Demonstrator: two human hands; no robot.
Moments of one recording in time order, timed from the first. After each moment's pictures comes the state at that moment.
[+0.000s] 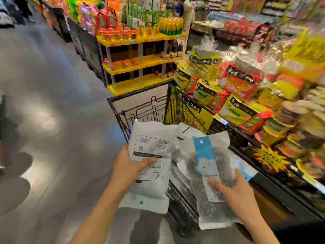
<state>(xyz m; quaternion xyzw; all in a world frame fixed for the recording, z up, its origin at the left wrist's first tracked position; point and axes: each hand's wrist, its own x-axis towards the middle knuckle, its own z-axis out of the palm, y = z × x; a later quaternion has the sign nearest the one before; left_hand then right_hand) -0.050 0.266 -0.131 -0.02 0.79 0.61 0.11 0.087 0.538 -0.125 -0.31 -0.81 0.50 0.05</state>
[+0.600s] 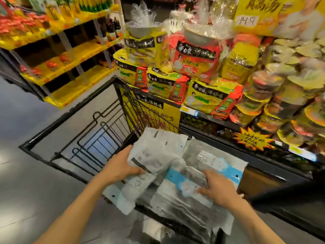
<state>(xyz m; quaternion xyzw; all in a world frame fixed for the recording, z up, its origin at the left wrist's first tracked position) -0.289 0.414 -0.198 0.28 0.86 0.27 0.32 -0.038 0.671 -0.284 -0.29 -0.92 0.18 -0.19</state>
